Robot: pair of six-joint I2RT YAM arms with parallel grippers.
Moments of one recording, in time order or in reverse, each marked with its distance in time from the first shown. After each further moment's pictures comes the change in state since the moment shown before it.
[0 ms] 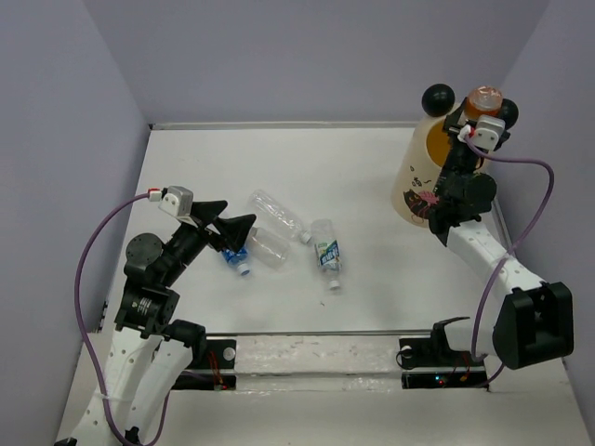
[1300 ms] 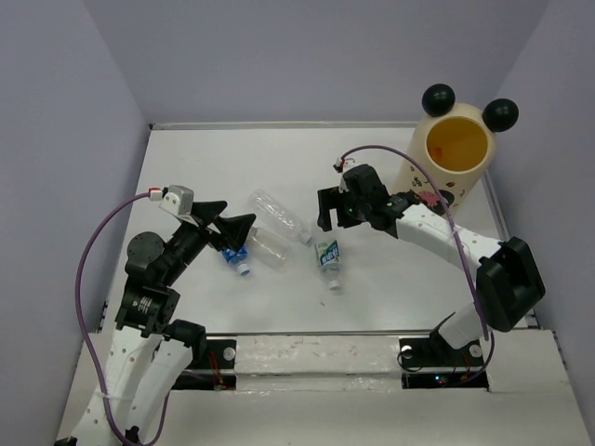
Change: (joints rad) left arm 0.001 0.010 0.000 -0.011 -0.011 0.000; right arm 0.426 0.249 0.212 -1.508 -0.513 0.805
